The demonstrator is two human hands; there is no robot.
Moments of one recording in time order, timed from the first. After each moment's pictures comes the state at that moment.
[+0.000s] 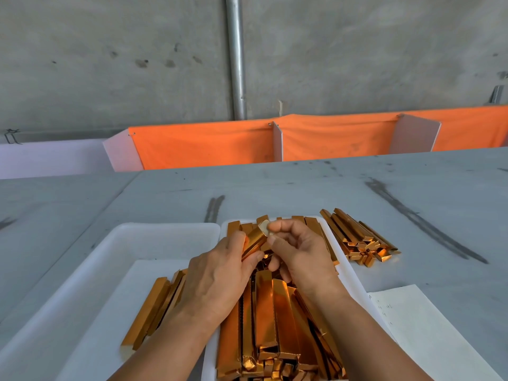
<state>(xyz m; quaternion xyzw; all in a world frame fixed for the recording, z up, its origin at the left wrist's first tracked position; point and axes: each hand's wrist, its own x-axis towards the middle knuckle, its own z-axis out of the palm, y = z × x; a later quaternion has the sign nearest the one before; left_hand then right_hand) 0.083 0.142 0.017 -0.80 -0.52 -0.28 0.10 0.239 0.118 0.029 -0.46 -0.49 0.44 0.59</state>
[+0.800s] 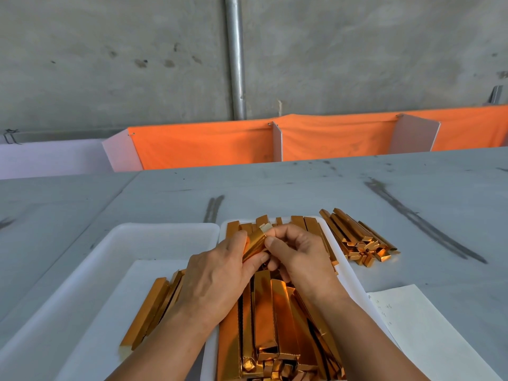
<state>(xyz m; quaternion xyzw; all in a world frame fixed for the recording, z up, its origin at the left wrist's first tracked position) 0.083 0.135 0.026 -0.81 -0.50 -0.29 0.12 0.239 0.115 0.032 -0.47 -0.53 0.42 0.57</state>
